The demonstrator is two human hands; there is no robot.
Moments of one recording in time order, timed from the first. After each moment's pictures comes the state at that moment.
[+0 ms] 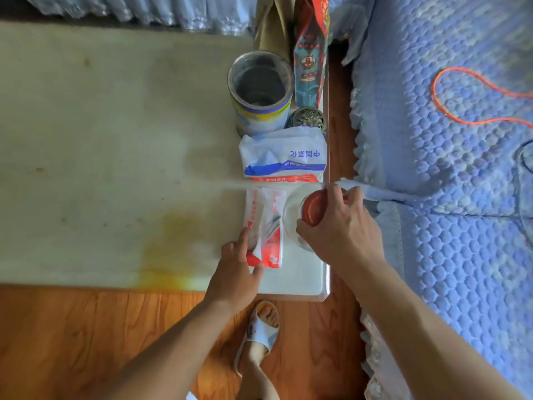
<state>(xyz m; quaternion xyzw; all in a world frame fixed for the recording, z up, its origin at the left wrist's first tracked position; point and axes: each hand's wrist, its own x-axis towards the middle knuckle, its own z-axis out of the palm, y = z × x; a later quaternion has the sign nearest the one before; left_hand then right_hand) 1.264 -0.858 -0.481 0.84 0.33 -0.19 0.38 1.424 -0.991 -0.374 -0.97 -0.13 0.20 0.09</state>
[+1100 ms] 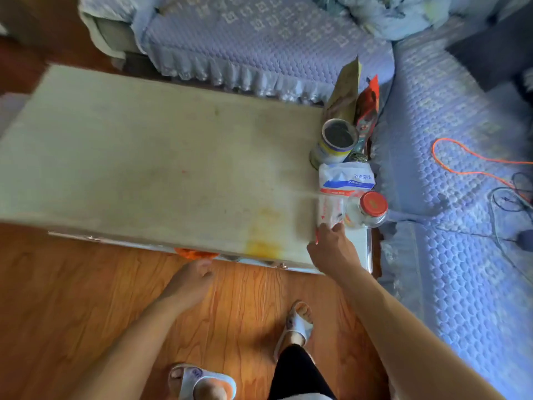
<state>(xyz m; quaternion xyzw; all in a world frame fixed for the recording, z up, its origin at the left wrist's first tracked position) 0.978 -0.634 -0.289 0.75 0.43 -0.22 0.46 1.191 -0.852 -0.239 -0.95 -0.14 0.28 0.09</state>
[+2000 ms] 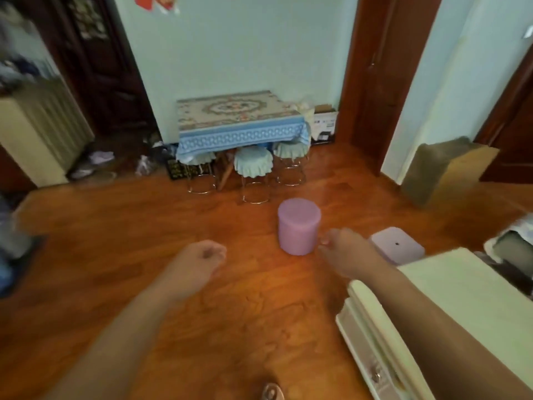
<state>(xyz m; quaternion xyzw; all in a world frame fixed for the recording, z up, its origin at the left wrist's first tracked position) 0.301 -0.257 0.021 0.51 0.71 0.29 0.38 0.595 -0.162 0.011 -0.63 -0.75 0.21 0.07</state>
